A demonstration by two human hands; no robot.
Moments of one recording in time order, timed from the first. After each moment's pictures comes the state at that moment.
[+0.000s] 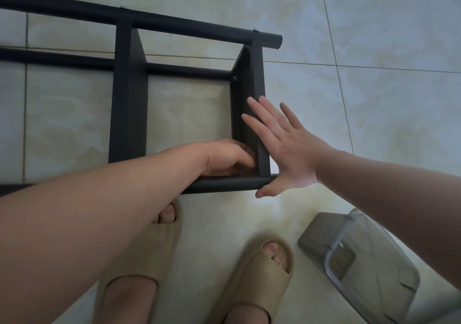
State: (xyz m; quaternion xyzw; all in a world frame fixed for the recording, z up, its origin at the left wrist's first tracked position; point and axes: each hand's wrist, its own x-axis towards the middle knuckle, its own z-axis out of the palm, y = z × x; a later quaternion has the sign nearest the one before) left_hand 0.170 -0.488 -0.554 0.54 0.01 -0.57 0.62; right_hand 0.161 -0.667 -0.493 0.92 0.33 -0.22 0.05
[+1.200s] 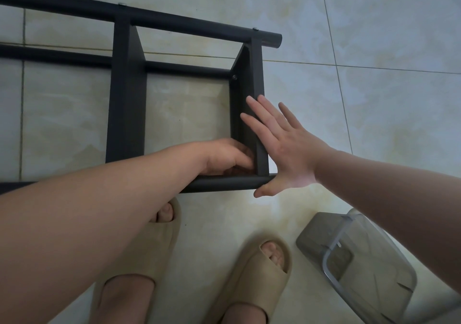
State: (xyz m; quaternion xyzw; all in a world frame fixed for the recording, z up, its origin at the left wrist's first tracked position) left_hand 0.171 -0.488 -0.550 0.59 -0.01 -0.56 0.58; right_hand 0.161 -0.667 -0.493 0.92 0.32 -0.22 0.05
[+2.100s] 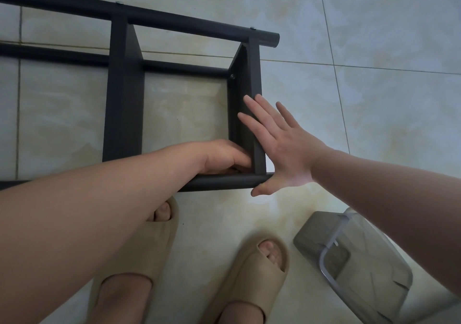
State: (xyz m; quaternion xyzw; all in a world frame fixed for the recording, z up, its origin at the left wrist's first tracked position) left_hand 0.170 -0.489 -0.558 0.60 -0.02 -0.56 0.57; right_hand 0.161 -0.667 -0.492 0.92 0.32 -0.22 0.05
